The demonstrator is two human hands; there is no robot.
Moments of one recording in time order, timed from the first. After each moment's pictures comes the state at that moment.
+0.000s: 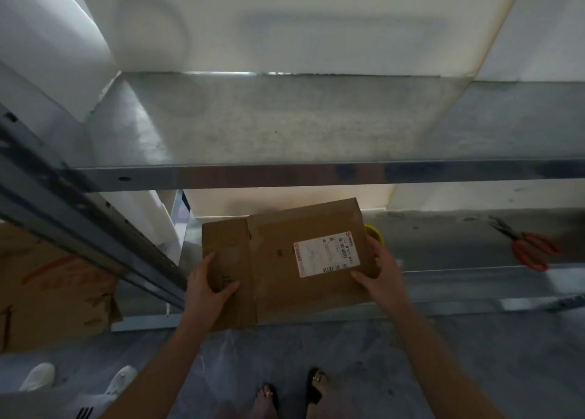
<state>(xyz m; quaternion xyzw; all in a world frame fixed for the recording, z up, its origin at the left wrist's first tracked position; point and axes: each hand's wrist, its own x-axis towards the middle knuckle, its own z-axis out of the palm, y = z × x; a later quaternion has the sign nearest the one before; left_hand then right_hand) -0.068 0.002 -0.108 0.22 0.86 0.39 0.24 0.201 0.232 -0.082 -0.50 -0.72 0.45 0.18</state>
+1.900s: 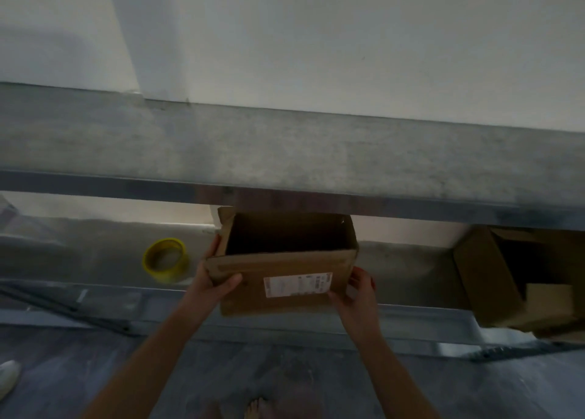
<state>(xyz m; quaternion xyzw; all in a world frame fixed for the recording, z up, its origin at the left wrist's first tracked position) 0.324 0.342 -0.042 0.24 0.66 0.62 0.35 0.552 0.528 -0.085 -0.42 -0.69 0.52 0.27</state>
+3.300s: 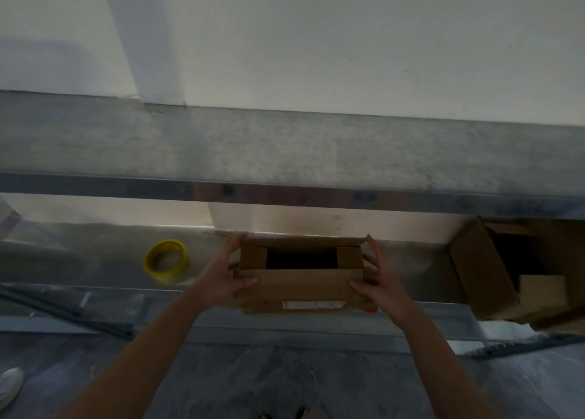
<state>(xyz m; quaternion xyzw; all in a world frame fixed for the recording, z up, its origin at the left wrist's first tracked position) 0.316 0.369 -0.032 0.36 0.70 0.50 0.36 0.587 0.580 -0.033 -0.36 -0.69 0.61 0.14</state>
